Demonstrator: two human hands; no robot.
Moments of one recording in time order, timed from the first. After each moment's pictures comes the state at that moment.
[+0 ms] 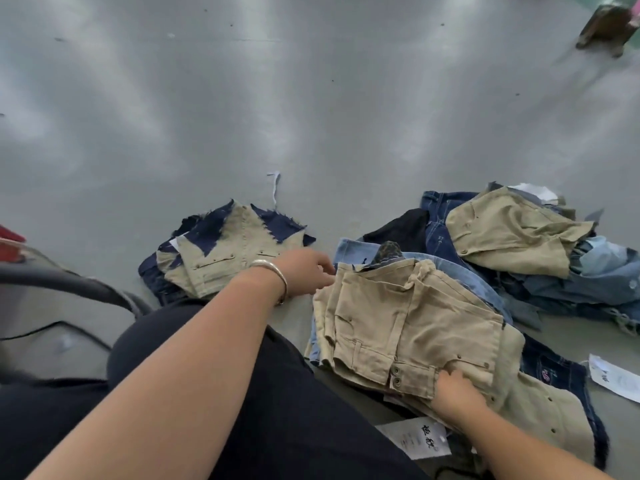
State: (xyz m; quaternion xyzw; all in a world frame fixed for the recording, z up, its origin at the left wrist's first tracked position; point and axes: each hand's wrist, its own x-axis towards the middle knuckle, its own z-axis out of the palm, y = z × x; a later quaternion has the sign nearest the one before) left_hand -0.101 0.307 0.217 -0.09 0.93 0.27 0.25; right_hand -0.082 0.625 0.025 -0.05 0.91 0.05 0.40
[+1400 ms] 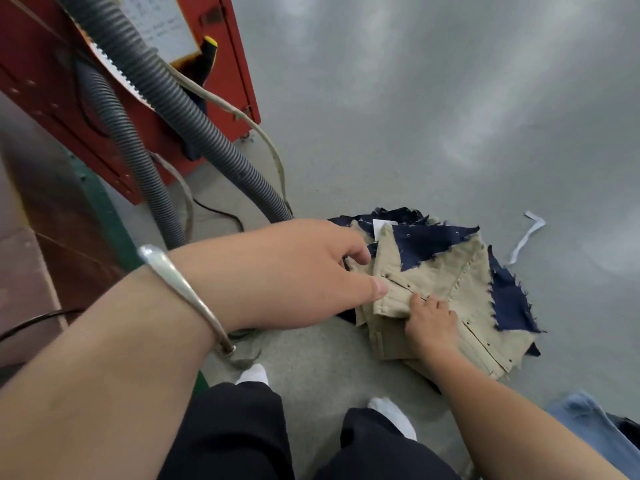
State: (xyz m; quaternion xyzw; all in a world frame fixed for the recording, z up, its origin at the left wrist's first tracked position) left_hand 0.053 0.016 0.268 -0.40 0.83 0.34 0.17; right_hand -0.156 0.104 -0.047 -0.46 0.86 0.15 0.17
